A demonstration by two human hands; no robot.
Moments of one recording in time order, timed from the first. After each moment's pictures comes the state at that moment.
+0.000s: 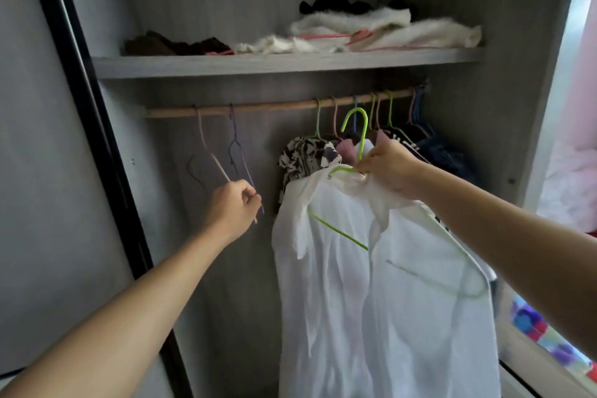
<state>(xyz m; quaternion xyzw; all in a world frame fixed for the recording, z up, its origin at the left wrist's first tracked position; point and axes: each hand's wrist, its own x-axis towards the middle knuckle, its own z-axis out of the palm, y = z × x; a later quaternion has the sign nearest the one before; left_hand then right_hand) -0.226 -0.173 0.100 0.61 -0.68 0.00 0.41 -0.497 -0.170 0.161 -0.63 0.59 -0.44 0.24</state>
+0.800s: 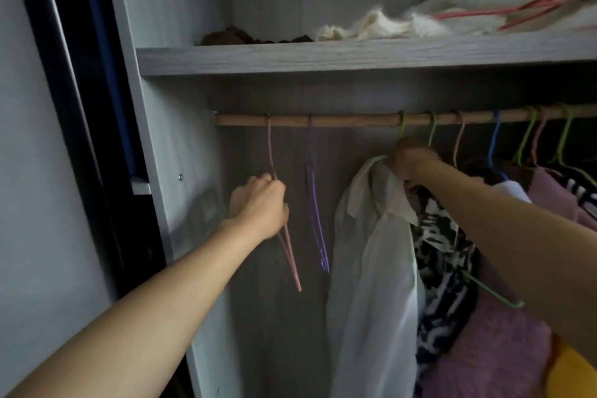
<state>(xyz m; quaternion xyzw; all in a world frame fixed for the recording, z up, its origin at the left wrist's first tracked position) -0.176 -0.272 0.136 0.76 -0.60 0.22 0.15 -0.395 -0.429 0.180 -0.75 0.61 -0.24 0.01</state>
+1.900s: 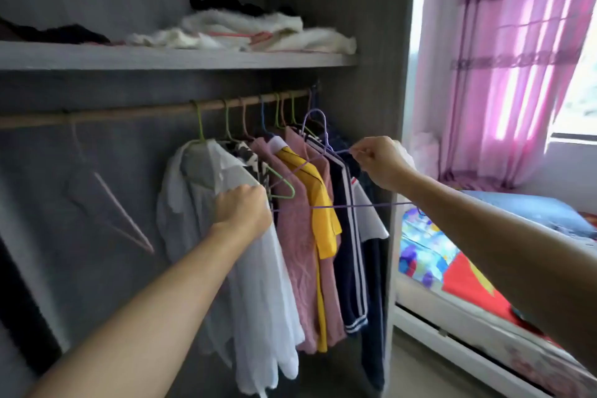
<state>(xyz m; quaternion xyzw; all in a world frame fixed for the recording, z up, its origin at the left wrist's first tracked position) -0.334 -0.167 0.108 0.53 -0.82 0.16 0.15 -0.579 -0.112 0.137 -0.53 0.75 -0.39 -0.07</state>
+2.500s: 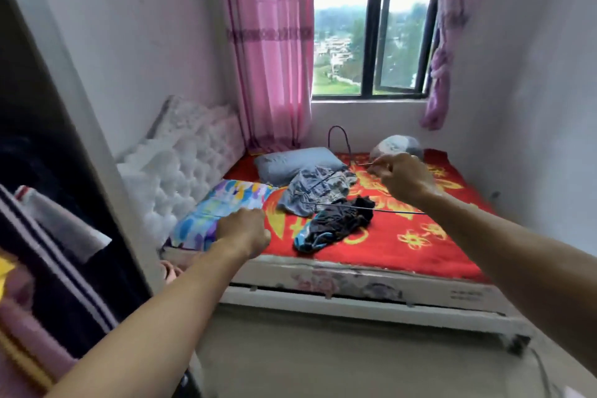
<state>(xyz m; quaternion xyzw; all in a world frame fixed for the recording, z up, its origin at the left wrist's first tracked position) -0.780 0.084 -0.005 0.25 -0.97 0.03 0.04 -0.960 0.317 0.035 -0.23 0.92 -0.30 -0.13</state>
